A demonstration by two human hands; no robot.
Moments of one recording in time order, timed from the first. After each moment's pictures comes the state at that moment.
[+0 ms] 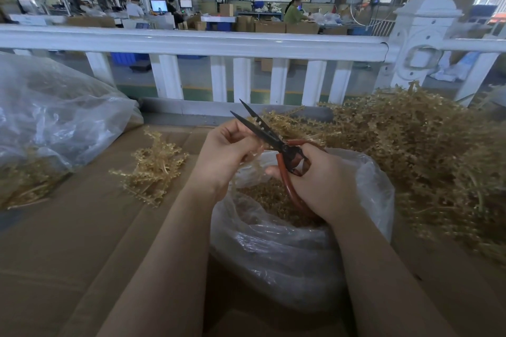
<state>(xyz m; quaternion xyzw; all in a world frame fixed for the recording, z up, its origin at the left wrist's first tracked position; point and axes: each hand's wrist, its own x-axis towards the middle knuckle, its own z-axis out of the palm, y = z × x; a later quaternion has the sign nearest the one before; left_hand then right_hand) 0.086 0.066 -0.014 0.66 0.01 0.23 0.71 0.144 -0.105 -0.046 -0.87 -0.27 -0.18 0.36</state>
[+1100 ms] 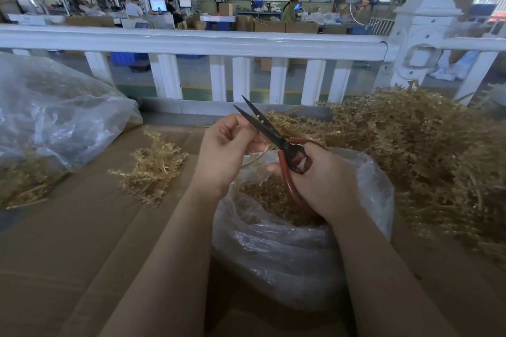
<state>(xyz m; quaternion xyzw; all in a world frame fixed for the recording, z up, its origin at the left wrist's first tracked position) 0.086 0.060 -0.014 0.67 0.00 0.29 0.69 0.147 -0.106 -0.049 -0.87 -0.27 -0.20 0.36</state>
